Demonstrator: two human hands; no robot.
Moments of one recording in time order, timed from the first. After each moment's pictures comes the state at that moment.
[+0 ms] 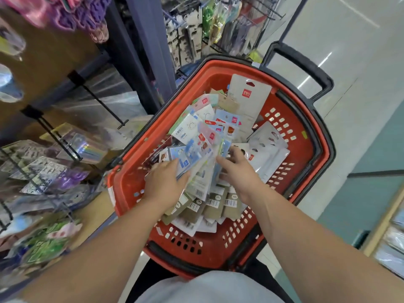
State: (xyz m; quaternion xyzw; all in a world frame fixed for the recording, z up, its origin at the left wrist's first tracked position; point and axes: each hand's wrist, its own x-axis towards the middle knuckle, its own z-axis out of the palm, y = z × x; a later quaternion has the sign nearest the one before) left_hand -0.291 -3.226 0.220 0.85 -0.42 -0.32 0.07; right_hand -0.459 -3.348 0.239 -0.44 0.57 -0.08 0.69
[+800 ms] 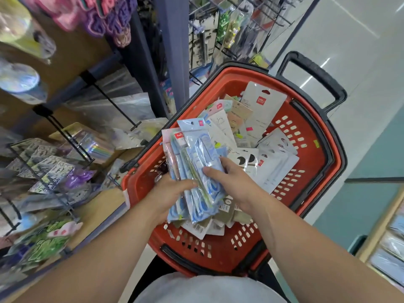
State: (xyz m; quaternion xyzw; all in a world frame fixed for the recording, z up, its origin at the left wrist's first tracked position) left_hand -0.275 -3.209 0.250 0.64 -0.06 -0.63 0.42; right_hand -0.423 -3.324 0.265 -0.44 0.52 -0.03 0.73
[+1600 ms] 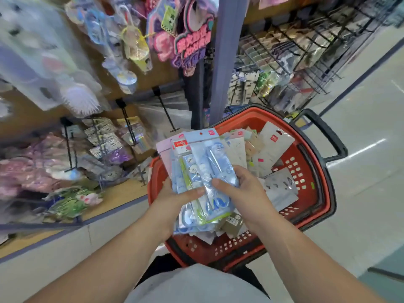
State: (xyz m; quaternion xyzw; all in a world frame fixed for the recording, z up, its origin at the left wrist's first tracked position) left_hand -0.363 -3.160 0.371 0.59 0.06 -0.48 0.65; right_hand -0.465 -3.316 0.373 -0.54 0.35 -0.04 0.76
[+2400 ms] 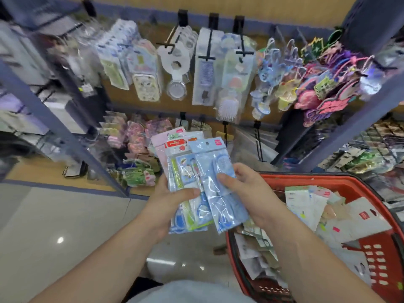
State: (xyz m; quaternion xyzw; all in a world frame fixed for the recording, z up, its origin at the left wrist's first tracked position) left_hand -0.345 -2.951 0.423 0.58 0.15 -0.22 0.77; right_hand -0.349 -3.152 0.431 -0.64 0.14 0.13 0.74
